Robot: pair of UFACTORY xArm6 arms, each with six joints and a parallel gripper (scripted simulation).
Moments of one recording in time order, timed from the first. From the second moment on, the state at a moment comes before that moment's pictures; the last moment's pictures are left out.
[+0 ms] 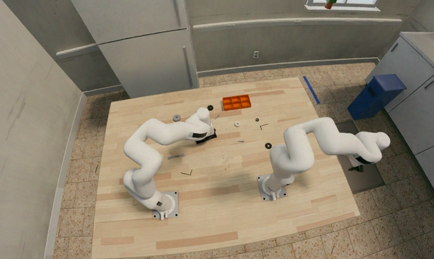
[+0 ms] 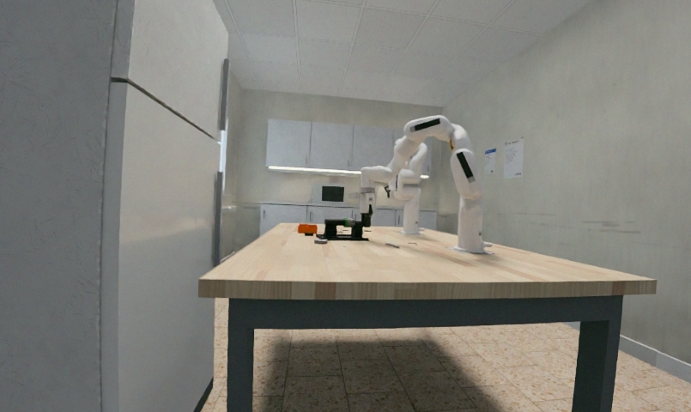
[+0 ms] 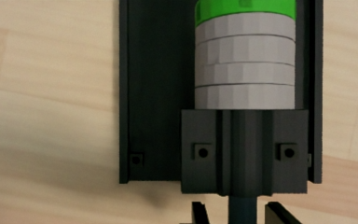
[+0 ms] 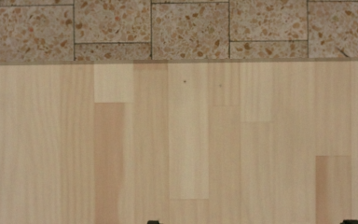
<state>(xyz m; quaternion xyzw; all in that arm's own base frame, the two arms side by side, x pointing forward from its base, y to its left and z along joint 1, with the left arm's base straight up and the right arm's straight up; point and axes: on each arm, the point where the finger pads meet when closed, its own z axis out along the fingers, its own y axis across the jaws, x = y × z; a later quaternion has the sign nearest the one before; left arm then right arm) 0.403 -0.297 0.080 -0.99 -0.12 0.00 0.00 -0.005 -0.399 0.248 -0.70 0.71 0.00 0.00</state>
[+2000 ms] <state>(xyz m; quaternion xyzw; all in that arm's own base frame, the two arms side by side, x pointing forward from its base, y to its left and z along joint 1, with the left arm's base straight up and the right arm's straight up) 0.403 -0.297 0.080 -0.99 -0.12 0.00 0.00 -0.005 -0.399 0.248 -0.70 0.71 0.00 0.00</state>
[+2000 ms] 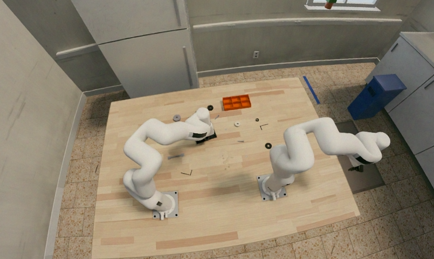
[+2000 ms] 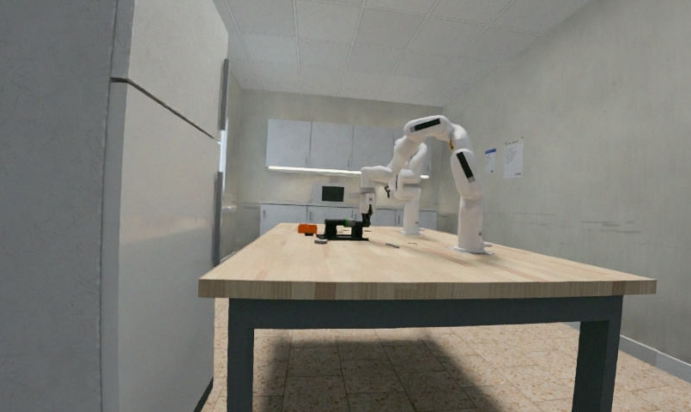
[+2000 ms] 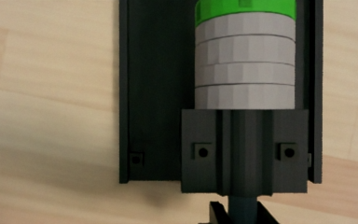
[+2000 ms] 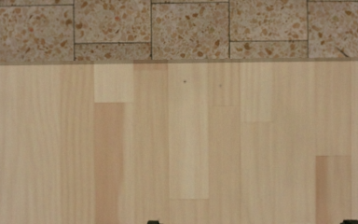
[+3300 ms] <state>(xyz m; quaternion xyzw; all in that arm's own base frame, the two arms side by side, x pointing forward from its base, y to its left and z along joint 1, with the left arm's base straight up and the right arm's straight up) 0.397 -0.299 0.080 -0.99 -0.12 0.00 0.00 -0.005 -0.399 0.248 -0.70 0.71 0.00 0.00</state>
